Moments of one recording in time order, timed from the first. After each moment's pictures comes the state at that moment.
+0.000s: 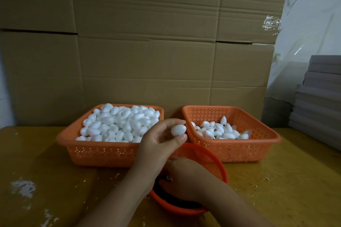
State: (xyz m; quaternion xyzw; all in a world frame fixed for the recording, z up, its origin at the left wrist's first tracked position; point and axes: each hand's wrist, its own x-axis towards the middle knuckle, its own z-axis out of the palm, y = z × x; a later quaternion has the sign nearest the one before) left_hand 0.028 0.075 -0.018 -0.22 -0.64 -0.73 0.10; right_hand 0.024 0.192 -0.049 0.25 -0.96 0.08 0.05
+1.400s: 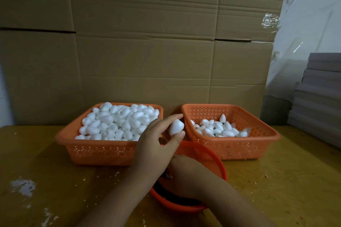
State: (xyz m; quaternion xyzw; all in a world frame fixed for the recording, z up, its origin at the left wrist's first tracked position) left_hand 0.022 0.073 -0.024 -0.26 -0.75 -0.54 0.29; right_hand 0.026 0.193 -0.050 0.26 -0.96 0.10 0.06
